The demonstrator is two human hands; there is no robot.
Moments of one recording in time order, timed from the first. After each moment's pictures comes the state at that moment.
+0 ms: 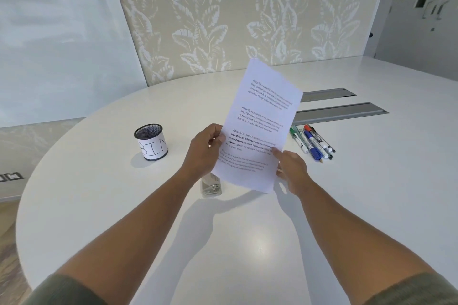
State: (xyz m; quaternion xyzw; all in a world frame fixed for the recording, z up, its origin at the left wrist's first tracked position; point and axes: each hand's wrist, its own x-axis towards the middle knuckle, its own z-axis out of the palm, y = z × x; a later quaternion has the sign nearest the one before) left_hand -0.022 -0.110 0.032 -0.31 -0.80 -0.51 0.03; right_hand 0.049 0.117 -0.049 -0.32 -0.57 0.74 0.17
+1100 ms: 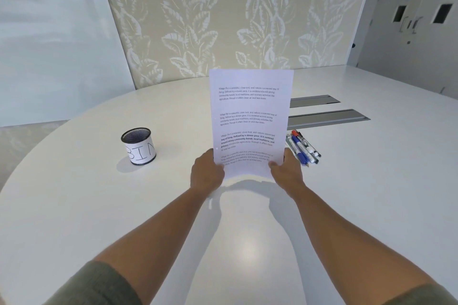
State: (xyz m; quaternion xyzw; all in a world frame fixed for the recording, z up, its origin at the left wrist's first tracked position) left_hand -0.012 -0.075 -0.011 -0.17 -0.91 -0.38 0.01; right_hand 0.067 0.126 -0.042 -0.29 -0.79 0.48 0.24
